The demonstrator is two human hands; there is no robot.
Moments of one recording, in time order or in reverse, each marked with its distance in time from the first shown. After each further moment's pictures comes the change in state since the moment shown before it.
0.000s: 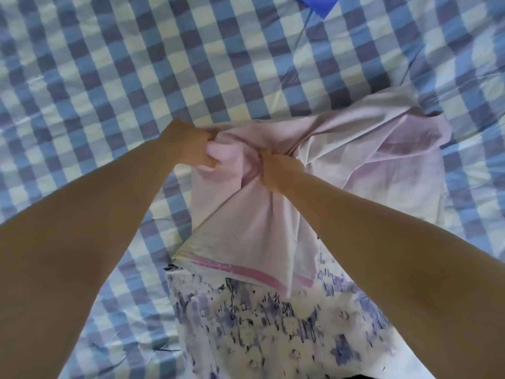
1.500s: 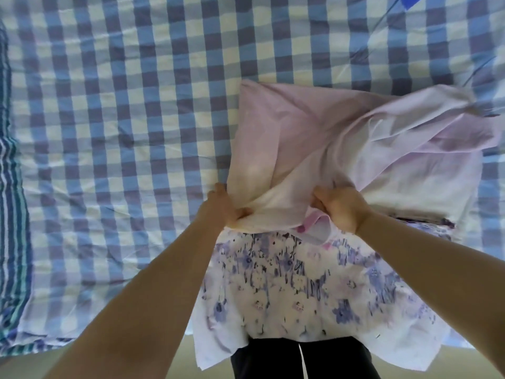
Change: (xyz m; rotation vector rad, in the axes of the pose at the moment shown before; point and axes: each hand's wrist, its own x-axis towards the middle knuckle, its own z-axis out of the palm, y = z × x) left_hand -0.176 0.112 0.164 -1.063 -0.196 -0.610; right_hand -0.112 0.044 0.083 -0.140 0.293 -0.658
